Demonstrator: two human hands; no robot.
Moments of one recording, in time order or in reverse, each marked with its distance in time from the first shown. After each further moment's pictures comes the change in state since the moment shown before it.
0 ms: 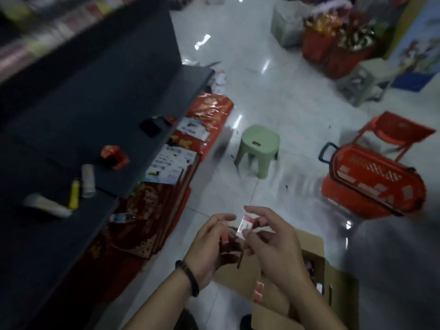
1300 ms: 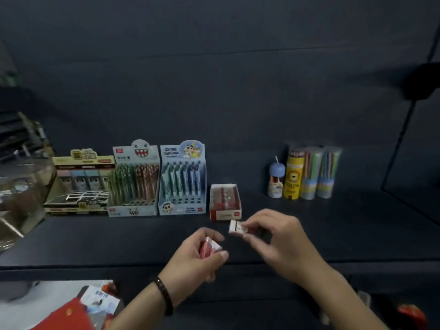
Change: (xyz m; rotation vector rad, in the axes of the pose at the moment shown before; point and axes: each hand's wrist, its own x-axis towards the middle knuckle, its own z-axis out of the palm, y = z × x) left_hand -0.547 0.132 -0.625 -0.033 0.953 0.652; right_hand -0.219 -0.307 0.756 -0.286 -1.058 -1.381
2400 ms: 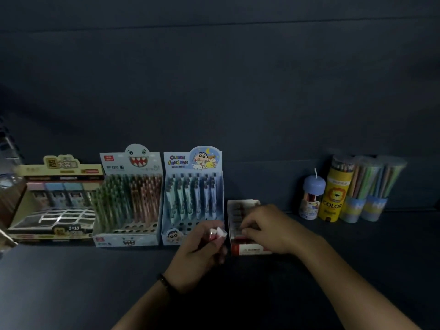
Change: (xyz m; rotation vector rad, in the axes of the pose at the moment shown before) left_hand 0.147 -0.027 -0.085 -0.123 0.029 0.176; right_hand 0.165 0.091 0.089 -0.177 -0.475 0.217
